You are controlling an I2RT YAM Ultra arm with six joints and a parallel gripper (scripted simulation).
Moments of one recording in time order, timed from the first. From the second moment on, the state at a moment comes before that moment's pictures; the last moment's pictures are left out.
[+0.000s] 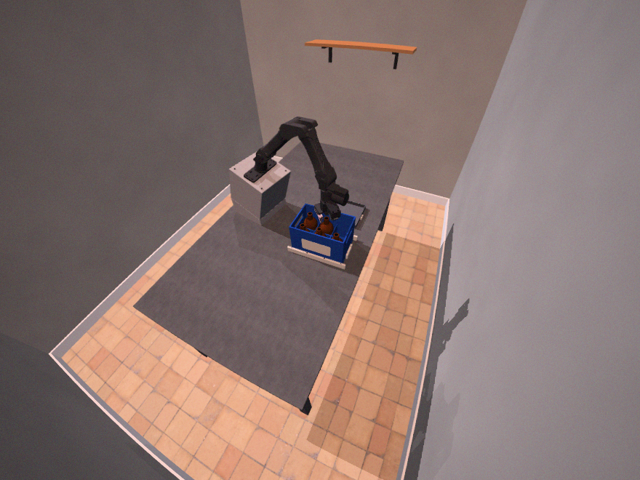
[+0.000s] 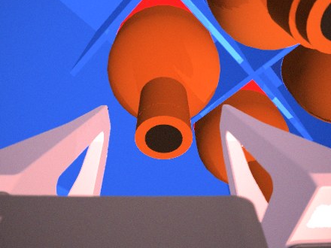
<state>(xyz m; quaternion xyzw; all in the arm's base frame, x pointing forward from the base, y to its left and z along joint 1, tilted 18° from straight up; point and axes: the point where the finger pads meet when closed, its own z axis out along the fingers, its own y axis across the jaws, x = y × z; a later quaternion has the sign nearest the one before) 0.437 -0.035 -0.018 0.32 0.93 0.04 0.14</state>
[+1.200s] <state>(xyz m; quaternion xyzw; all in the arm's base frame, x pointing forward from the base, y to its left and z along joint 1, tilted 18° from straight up) 0.416 -0.033 0.054 0.32 0.93 0.04 0.14</state>
